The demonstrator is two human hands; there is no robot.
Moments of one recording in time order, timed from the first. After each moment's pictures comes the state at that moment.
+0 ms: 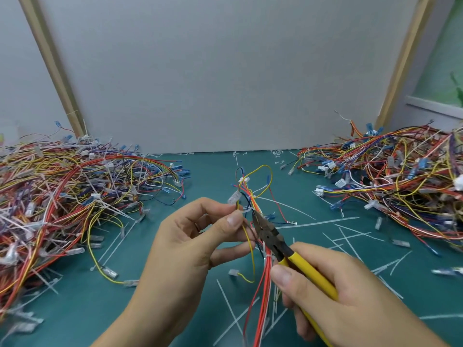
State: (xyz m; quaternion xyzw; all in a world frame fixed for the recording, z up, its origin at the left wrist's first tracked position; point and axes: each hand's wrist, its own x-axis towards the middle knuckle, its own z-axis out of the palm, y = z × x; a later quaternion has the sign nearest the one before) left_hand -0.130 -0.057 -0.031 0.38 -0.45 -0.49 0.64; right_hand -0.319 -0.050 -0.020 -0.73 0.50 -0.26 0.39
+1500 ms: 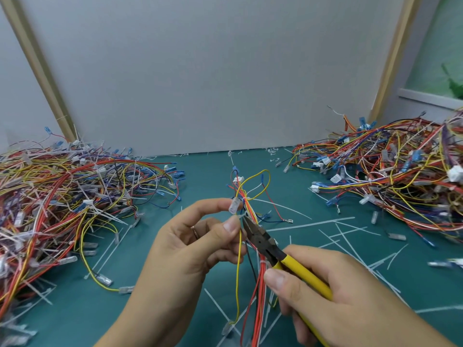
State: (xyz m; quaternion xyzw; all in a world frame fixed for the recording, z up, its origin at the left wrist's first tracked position) left_hand -0.129 -0.059 -0.034 0.37 -0.46 -0.52 0.62; right_hand -0.318 -0.051 -0.015 -0.74 0.49 -0.24 0.38
